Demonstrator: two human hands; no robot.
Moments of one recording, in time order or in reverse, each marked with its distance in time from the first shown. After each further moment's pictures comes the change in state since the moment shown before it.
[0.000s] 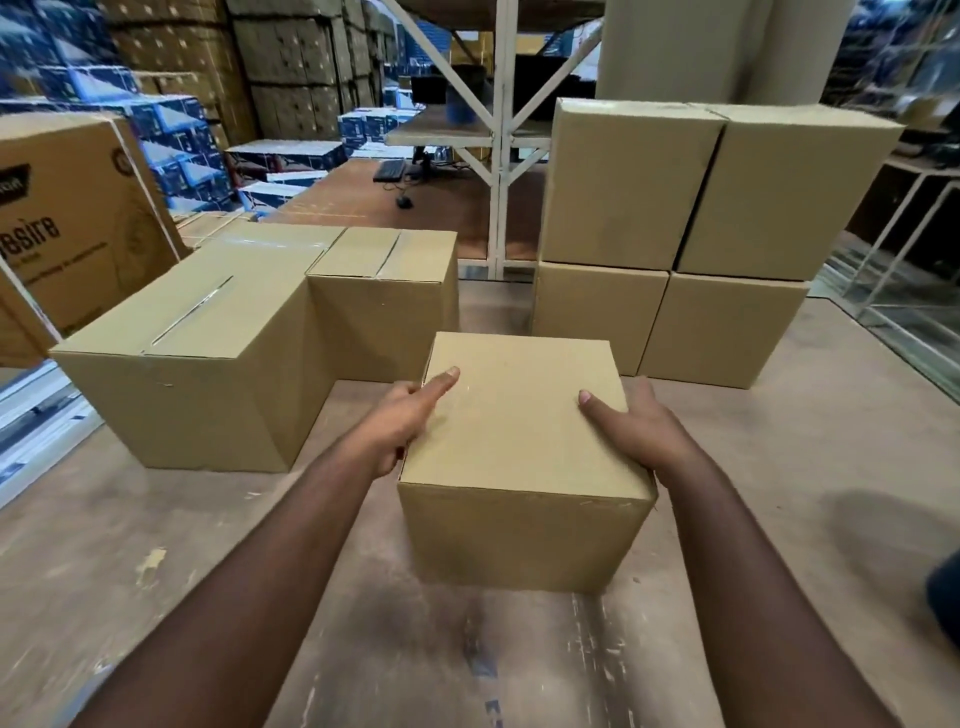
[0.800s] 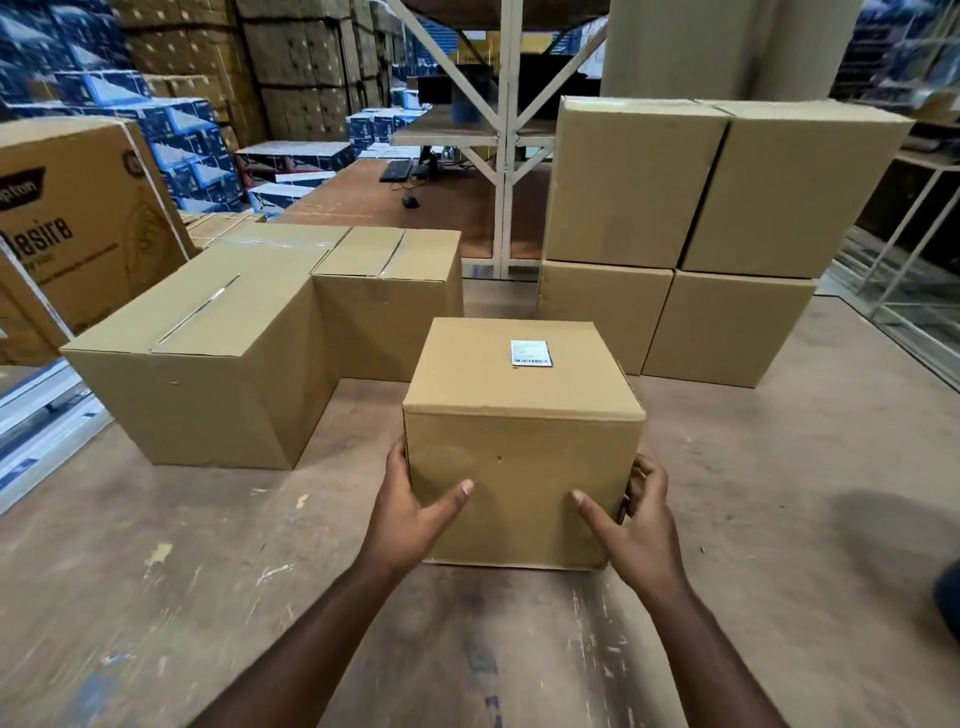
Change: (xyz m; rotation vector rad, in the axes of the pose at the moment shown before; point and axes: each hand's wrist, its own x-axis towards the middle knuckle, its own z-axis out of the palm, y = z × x) left_hand -0.049 -0.105 0.022 0.110 0.263 0.324; right_hand -0.051 0.103 0.068 0.380 0.132 -0.258
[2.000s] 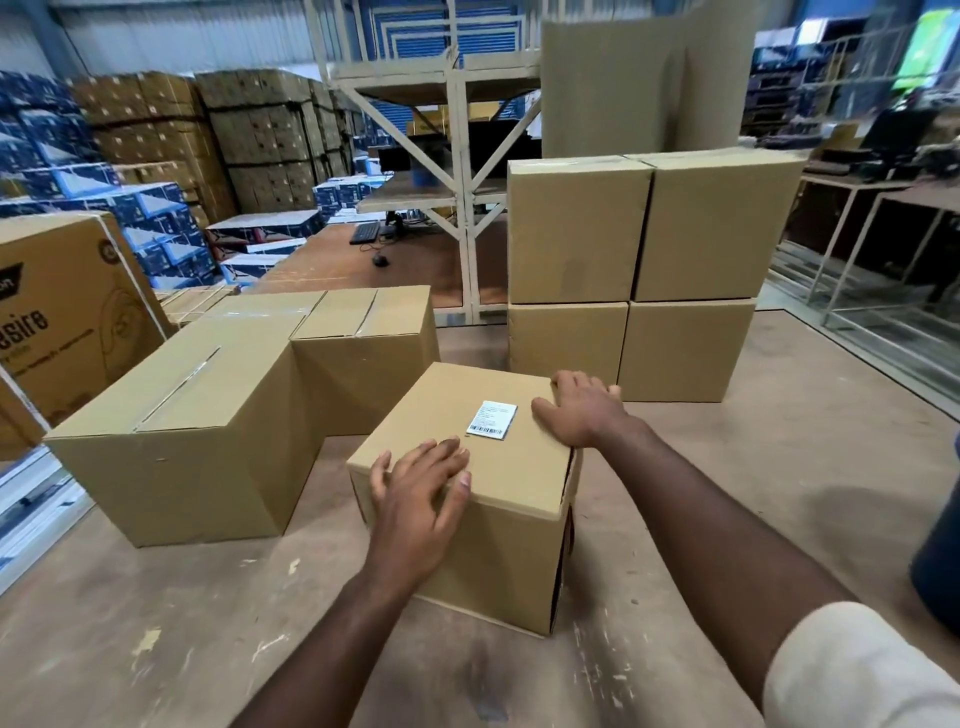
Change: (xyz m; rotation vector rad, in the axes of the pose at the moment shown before) left_hand 0.026 0.043 0.008 0.640 0.038 0.562; right_hand 0.142 -0.115 0.009 -1.006 -0.196 -0.061
